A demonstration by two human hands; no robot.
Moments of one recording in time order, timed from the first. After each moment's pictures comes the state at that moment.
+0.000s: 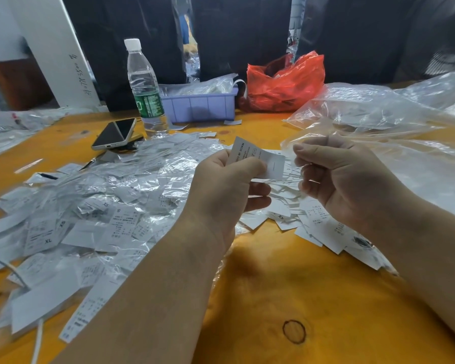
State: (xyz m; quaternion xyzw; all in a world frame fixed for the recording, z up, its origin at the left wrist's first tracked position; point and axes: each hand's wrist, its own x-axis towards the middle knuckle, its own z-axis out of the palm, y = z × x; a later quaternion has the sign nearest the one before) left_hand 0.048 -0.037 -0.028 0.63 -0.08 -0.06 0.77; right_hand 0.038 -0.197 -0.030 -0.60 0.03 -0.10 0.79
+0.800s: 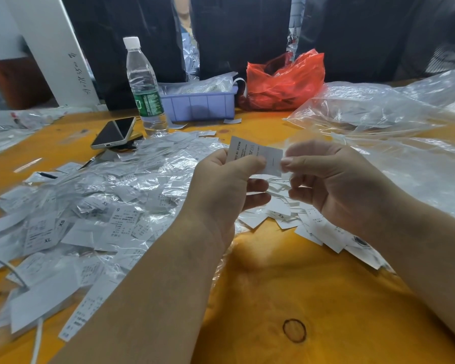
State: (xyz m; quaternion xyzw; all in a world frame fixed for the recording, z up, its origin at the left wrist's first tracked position) left_hand 0.050 -0.035 -0.028 0.62 -0.07 -0.06 0.78; right_hand 0.033 -0.189 -0.028 -0.63 -0.01 -0.04 0.78
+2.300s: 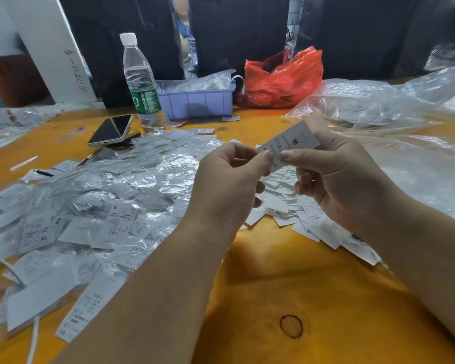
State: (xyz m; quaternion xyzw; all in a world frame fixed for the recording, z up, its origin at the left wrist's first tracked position) left_hand 0.044 -0.039 -0.032 0.71 -0.12 0.02 0.70; right_hand 0.034 -0.190 -0.032 -0.66 -0.02 -0.10 0.75
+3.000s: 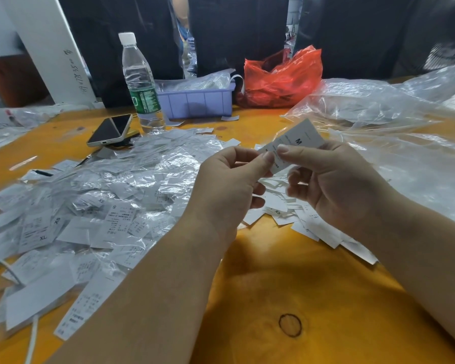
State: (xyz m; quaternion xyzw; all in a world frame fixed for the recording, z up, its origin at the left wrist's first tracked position) left_hand 0.046 -0.038 -0.034 0.68 -0.10 -0.04 0.73; right_hand 0.031 -0.184 -0.031 -0.63 -0.02 -0.05 0.78
